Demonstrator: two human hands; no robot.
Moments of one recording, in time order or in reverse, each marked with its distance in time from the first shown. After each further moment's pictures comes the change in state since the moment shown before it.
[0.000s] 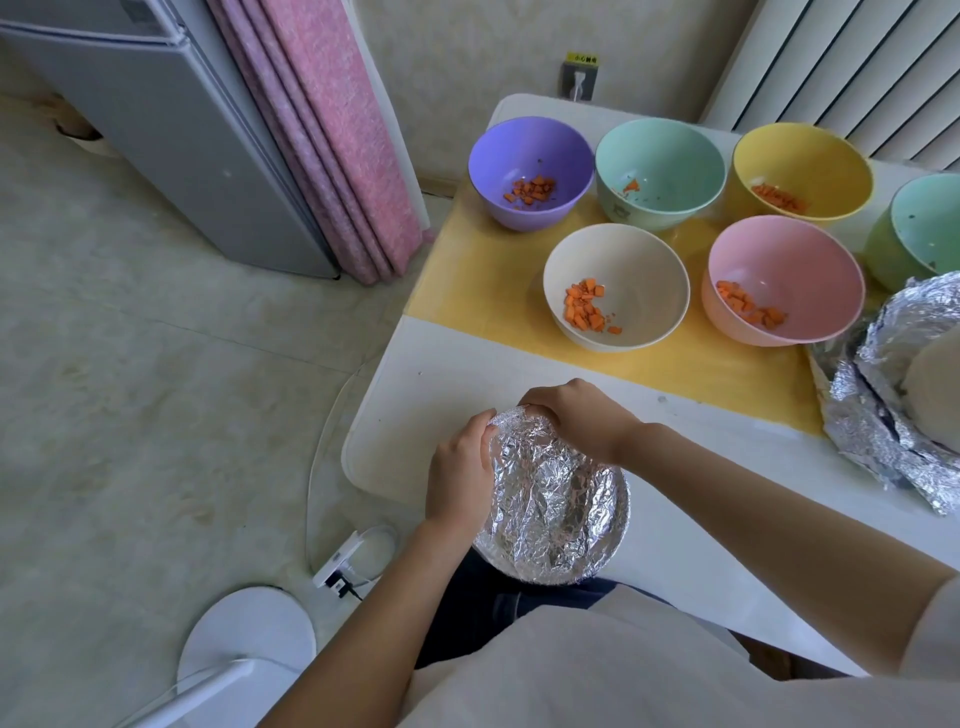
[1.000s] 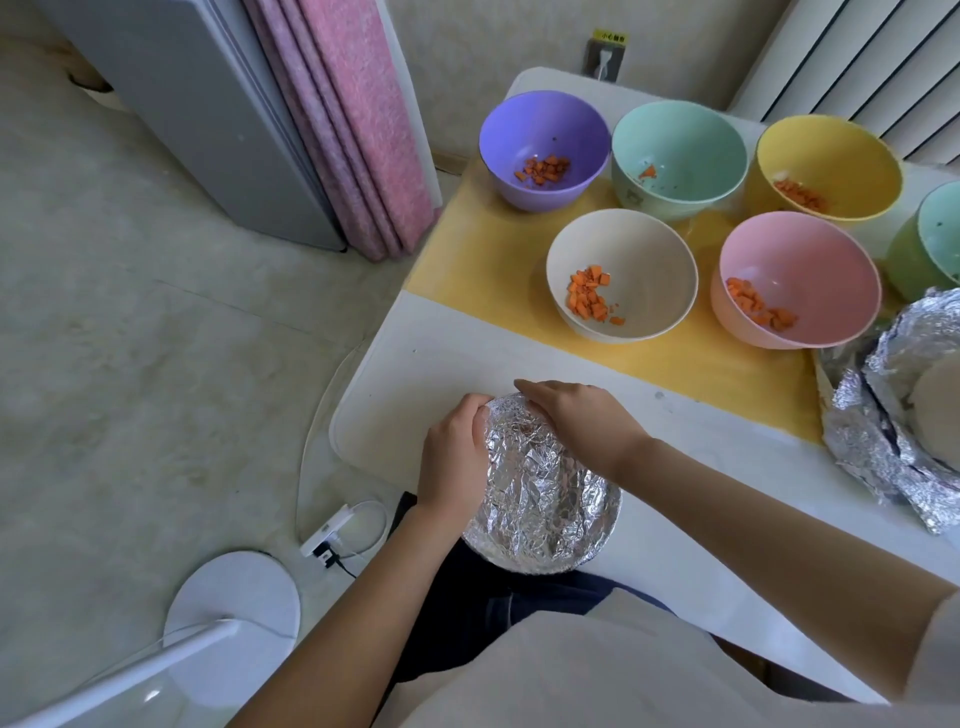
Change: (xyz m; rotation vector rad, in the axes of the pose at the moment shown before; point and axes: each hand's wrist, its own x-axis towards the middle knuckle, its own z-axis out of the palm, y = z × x) left_hand -0.003 0.011 0.003 -0.056 0.023 -0.069; right_hand -0.017 0.006 0.009 -0.151 0.094 -0.080
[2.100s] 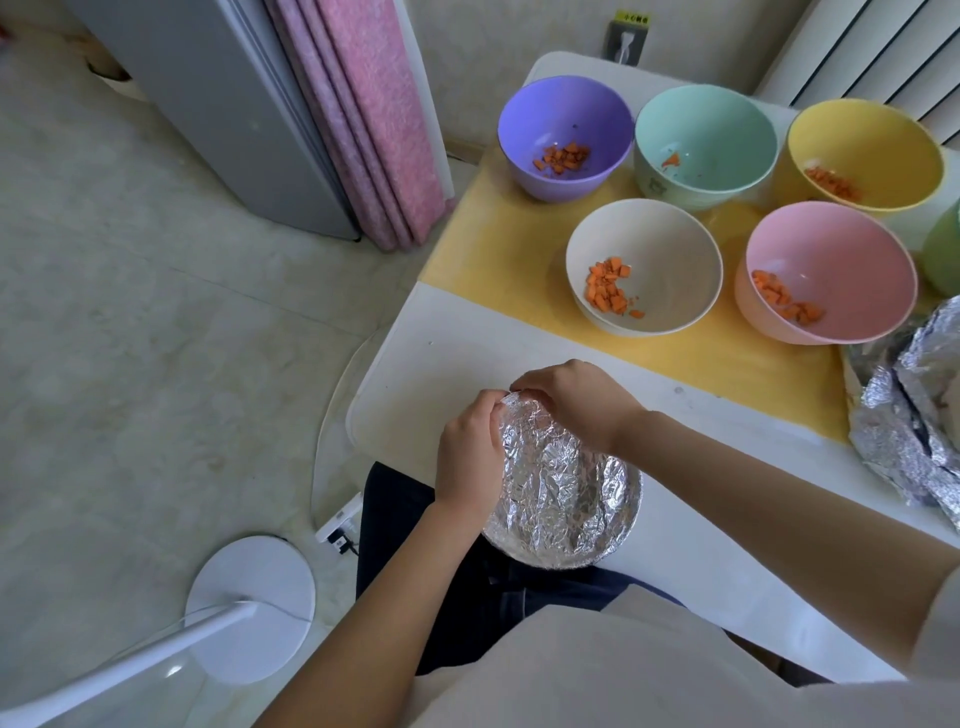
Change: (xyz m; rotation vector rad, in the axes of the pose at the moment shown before) left_hand -0.004 -0.002 0.001 0.032 0.061 0.045; right_hand 0.028 -0.007 -0.002 0.062 -0.069 -0.040
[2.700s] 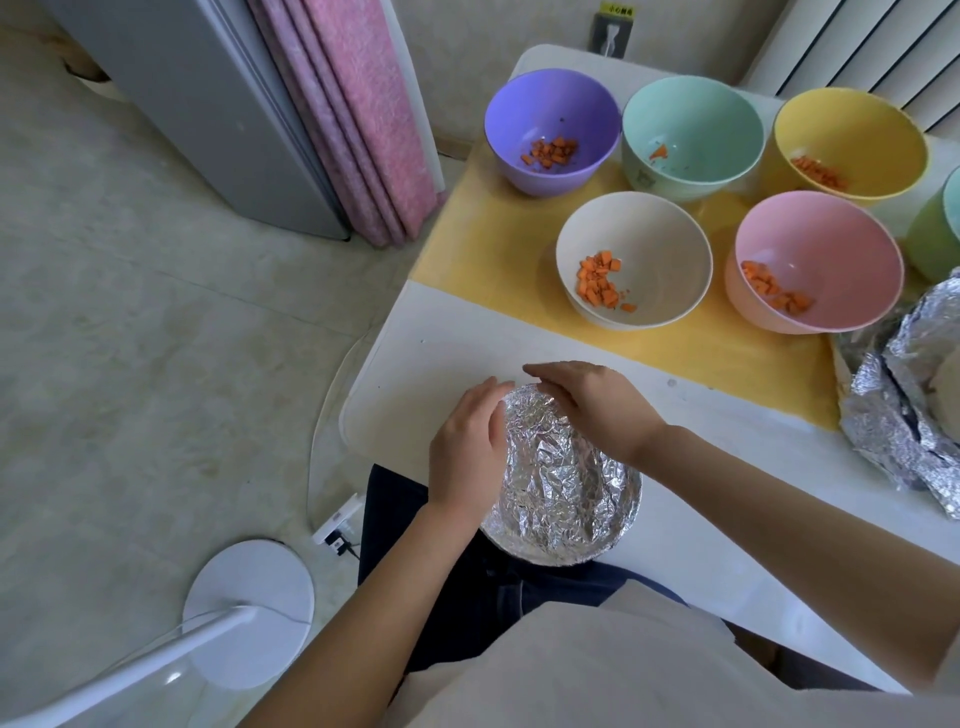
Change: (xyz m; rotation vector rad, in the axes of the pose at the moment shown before) left_hand -0.003 0.001 -0.002 0.000 -0.041 0.097; right_hand -0.028 0.006 0.000 0.138 0.189 0.041
